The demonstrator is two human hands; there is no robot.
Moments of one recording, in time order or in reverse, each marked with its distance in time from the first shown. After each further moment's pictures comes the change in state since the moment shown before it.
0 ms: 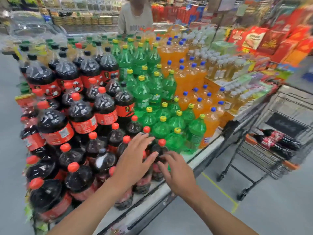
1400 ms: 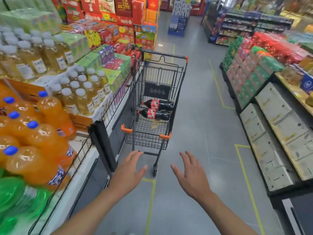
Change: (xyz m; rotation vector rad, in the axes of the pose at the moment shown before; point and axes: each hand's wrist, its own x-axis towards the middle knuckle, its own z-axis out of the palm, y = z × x) left_hand 0.217 0.363 0.514 -0.165 -0.748 0.217; right_hand -0.193 0.525 -0.283 -0.119 0.108 1.057
